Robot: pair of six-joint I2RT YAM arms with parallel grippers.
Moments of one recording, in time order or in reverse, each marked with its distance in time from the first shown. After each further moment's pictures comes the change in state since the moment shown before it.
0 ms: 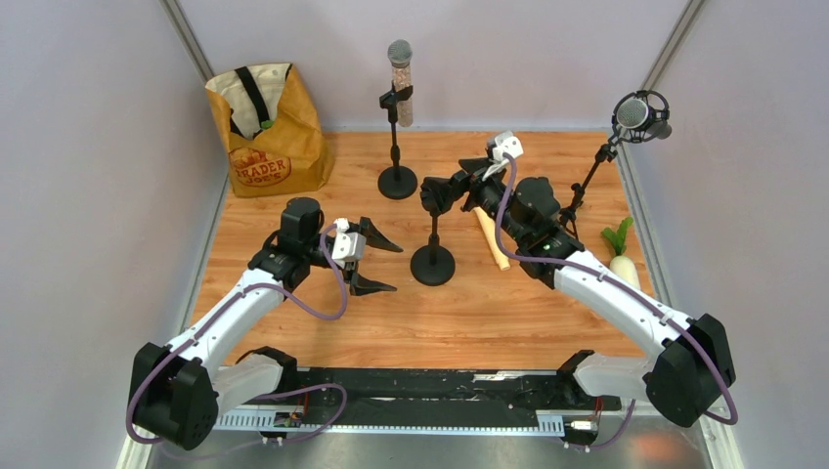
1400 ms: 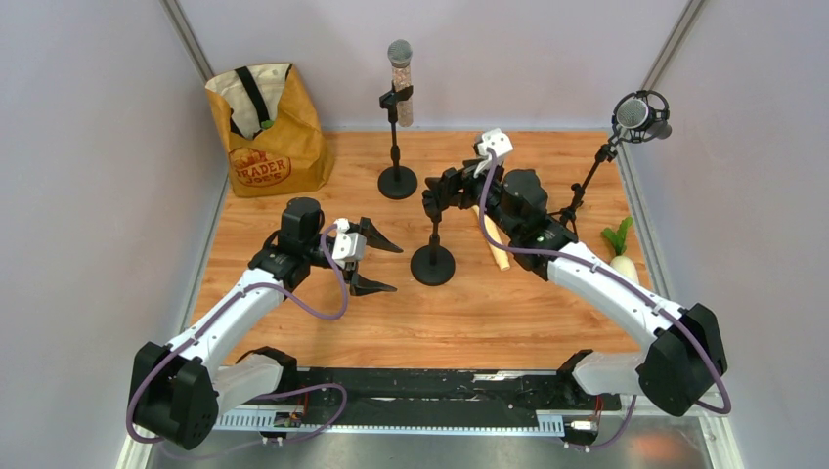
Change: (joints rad) left arm 0.000 0.003 0.000 -0.011 -0.001 0.008; right arm -0.004 0.058 0.077 -0.121 0.088 -0.063
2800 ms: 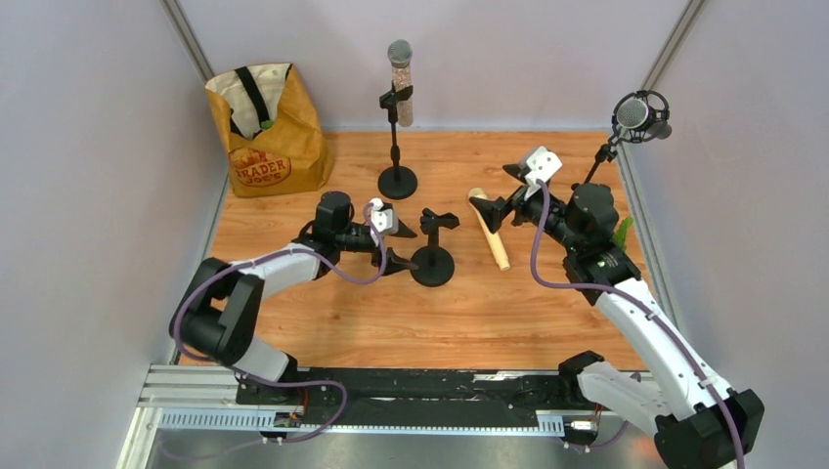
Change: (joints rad) left arm -0.045 0.375 0.010 0.422 -0.211 -0.193; right arm -0.209 -0.323 -0.118 -0.184 -0.401 -0.283
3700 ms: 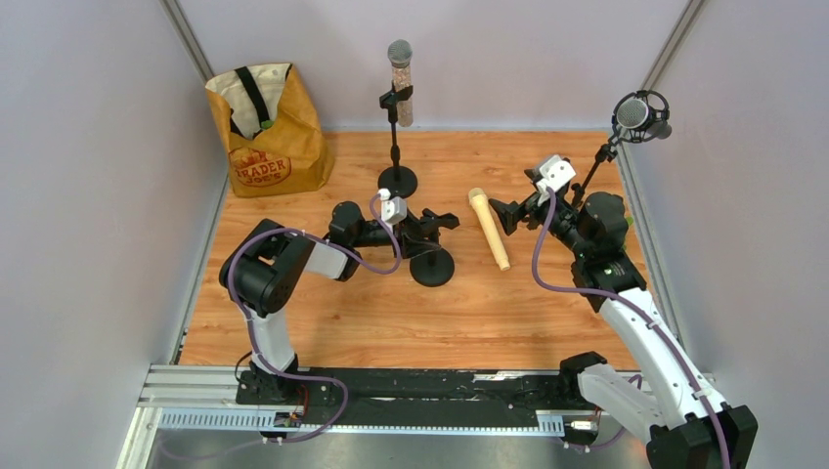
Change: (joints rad) left arm -0.078 0.407 0.013 0.922 -0.023 -0.591; right arm -0.141 -0.064 -0.093 0.011 -0.001 -0.068
